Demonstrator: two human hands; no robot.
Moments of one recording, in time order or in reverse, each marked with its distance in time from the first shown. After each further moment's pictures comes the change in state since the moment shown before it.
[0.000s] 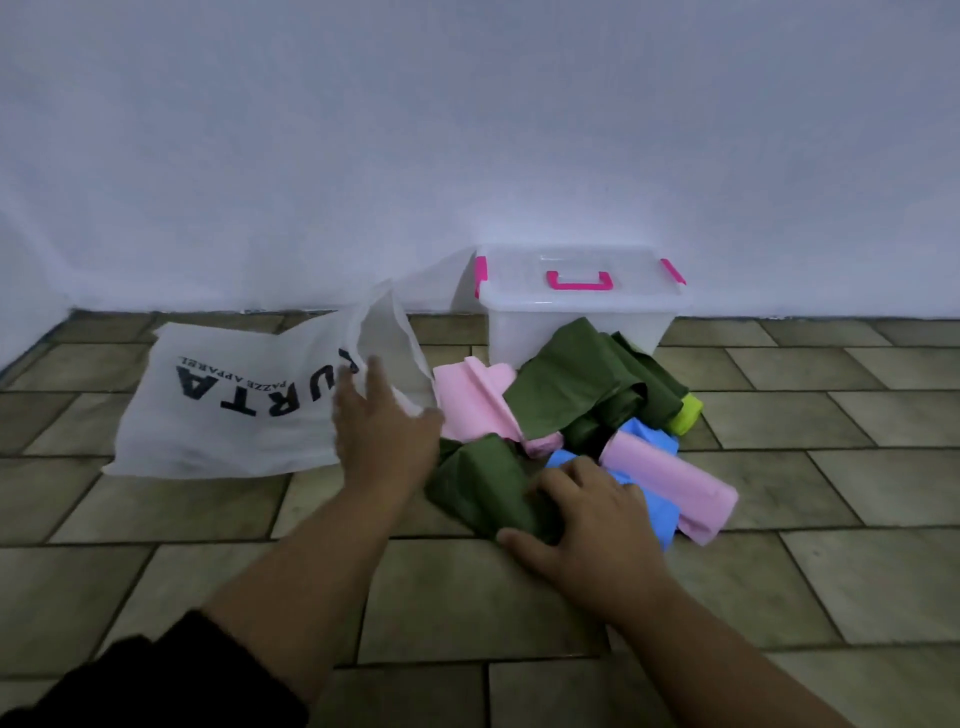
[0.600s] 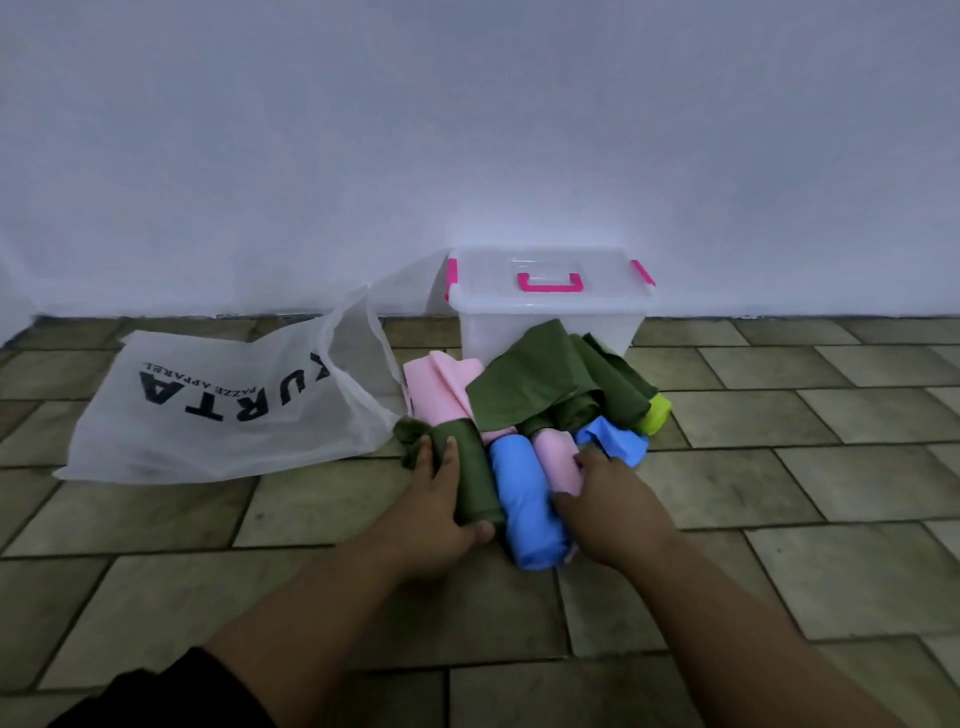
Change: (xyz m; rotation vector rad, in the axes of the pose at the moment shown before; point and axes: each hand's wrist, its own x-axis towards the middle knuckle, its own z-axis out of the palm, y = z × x) left_hand -0.052 -0.007 0.036 0.232 -0.707 0.283; right_hand 0.026 0.046 -0.014 0.159 -0.253 0.395
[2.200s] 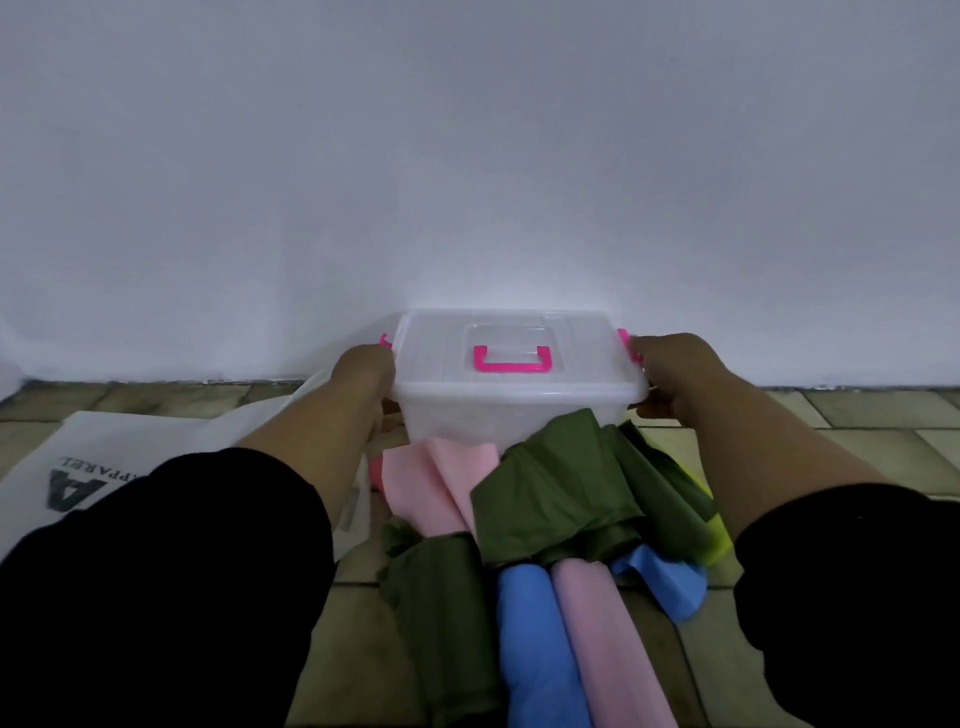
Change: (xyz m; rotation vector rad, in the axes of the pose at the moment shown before) left_hand 0.177 0.014 -0.171 -0.960 0.531 -0.540; right_hand 0.229 -0.023 -0.114 0.722 0.057 0.296
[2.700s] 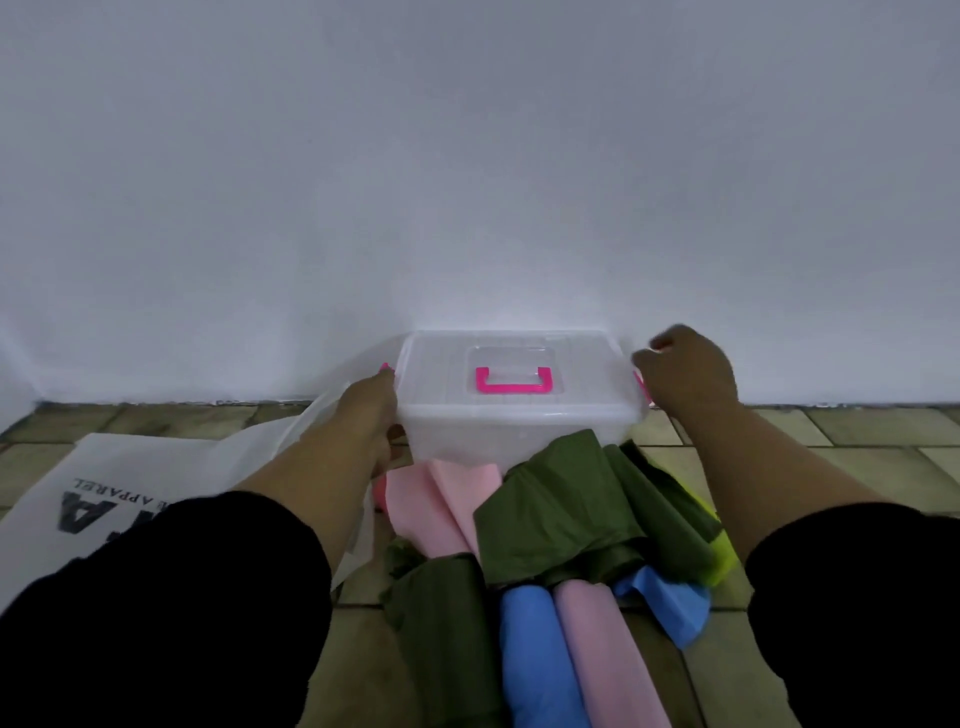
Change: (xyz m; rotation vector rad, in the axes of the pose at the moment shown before) left_hand -0.011 -0.014 -0.001 -0.239 -0.141 -0.066; right_hand 0.000 -0.003 -0.009 -0.406 0.273 -0.397
